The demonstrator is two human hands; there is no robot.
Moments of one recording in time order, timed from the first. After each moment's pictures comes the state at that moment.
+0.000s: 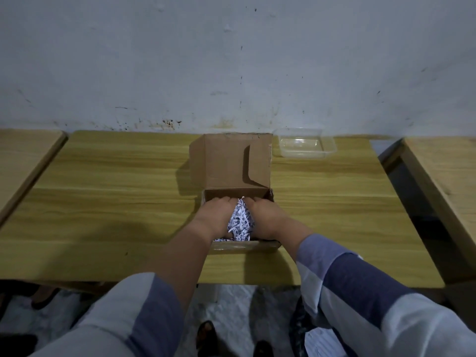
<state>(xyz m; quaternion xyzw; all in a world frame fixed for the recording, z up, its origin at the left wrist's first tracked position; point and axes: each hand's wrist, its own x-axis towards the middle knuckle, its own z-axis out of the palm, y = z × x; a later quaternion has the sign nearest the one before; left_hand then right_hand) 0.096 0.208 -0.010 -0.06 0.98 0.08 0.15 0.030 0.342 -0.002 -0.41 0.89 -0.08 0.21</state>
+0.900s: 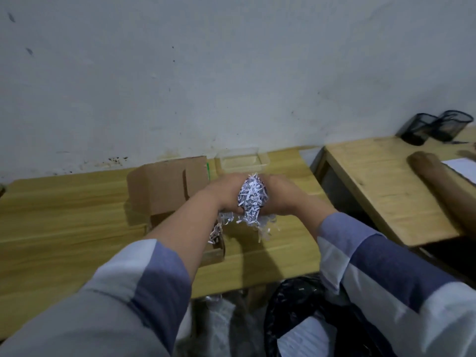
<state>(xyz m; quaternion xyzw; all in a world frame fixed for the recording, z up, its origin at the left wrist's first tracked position) 0.009 0.323 0.089 0.08 0.98 0.18 0.08 -0.017 0.479 0.101 -0.32 0.93 -0.13 0.10</state>
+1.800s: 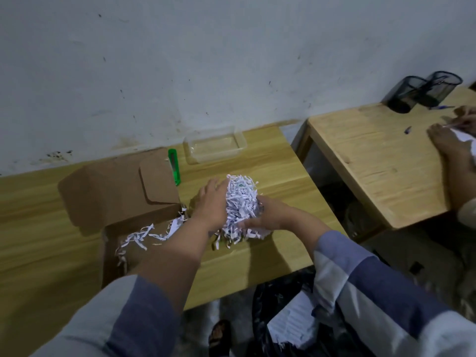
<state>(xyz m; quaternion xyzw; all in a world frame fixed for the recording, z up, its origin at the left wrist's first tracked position) -0.016 0.356 -0.006 -0.07 0.97 0.23 0.09 -0.037 0.519 0.027 -0.11 0.88 -0.30 0.34</state>
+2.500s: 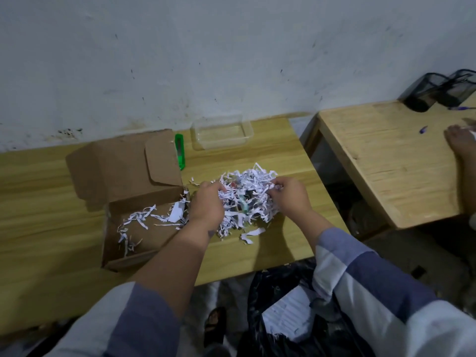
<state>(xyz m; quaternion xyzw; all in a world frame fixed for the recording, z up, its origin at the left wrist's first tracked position) 0.011 0.363 -0.018 -0.22 0.90 0.36 0.02 -0.049 0.537 0.002 0.00 0.93 -0.36 0.12</state>
